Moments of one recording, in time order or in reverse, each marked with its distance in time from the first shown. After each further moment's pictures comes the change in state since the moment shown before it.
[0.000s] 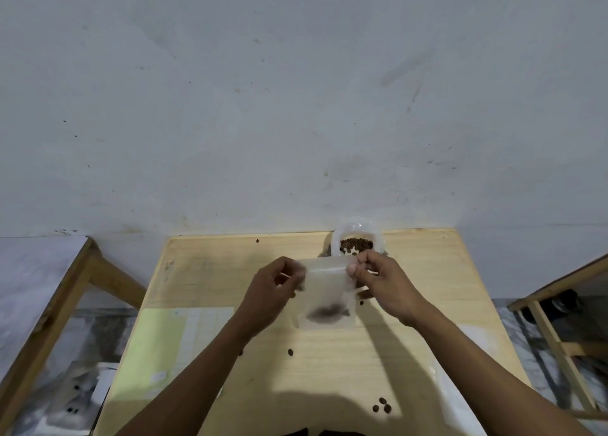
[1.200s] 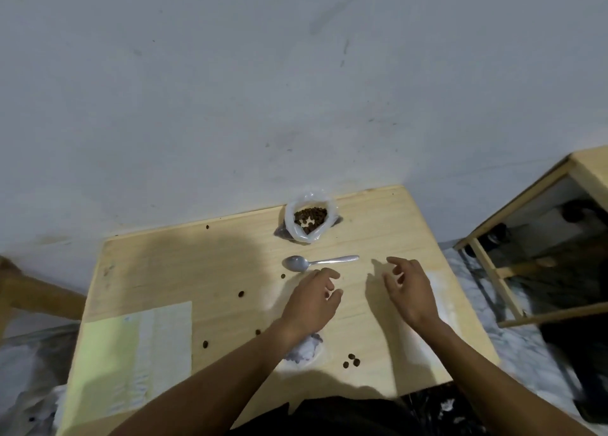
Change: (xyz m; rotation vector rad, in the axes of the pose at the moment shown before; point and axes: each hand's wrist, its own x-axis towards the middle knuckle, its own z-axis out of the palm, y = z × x) left_hand -0.006 -0.031 0.142 0.329 -0.344 0.006; right_hand -0.067 0.125 -0.065 -0.605 0.550 0.121
